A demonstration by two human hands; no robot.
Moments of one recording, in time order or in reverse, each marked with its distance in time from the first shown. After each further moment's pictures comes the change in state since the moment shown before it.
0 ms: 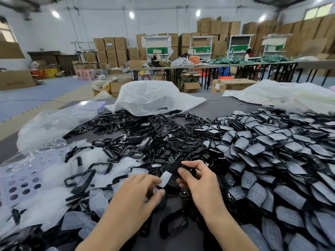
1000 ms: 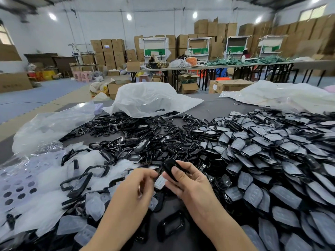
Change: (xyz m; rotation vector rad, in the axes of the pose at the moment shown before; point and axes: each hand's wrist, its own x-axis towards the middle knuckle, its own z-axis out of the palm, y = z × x) left_hand 0.003 0.019 -0.009 -0.312 0.150 -0.113; right_hand -0.004 -0.012 0.008 0.529 -0.201 0.246
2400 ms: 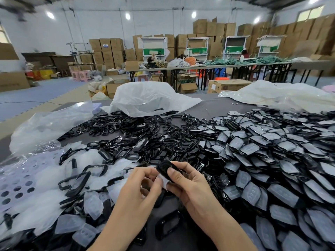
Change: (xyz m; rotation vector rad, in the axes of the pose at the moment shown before) left_hand -0.002 0.010 0.012 -0.259 0.006 -0.087; right_hand -0.006 -0.006 0.002 -0.038 -0.062 -0.013
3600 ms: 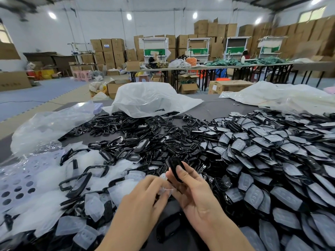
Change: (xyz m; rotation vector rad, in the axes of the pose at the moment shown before) left_hand -0.006 -0.005 0.004 0.521 -0.071 0.277; right_hand 0.003 0.005 0.004 0.284 0.176 0.115
